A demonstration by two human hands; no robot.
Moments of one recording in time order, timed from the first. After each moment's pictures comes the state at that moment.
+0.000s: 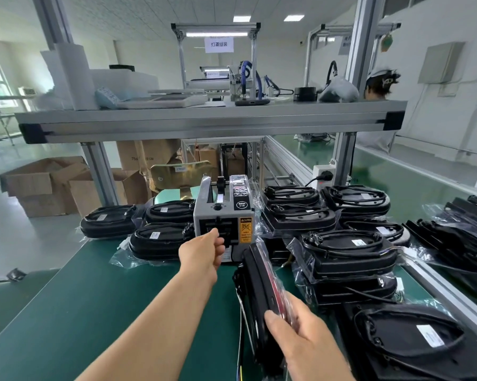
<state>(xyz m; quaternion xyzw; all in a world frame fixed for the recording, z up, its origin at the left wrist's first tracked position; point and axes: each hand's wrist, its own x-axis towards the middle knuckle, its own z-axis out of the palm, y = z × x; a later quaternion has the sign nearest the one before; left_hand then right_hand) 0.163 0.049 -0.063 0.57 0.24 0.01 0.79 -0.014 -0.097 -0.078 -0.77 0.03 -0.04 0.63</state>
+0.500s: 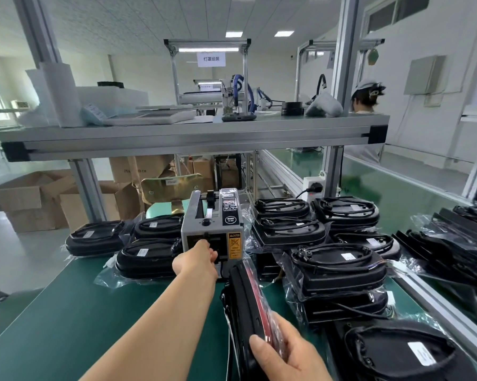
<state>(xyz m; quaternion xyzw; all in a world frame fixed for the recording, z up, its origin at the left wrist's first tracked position) 0.195 0.031 -0.062 0.49 0.29 0.04 0.82 -0.006 -0.106 -0.085 -0.77 0.02 -0.05 0.64</state>
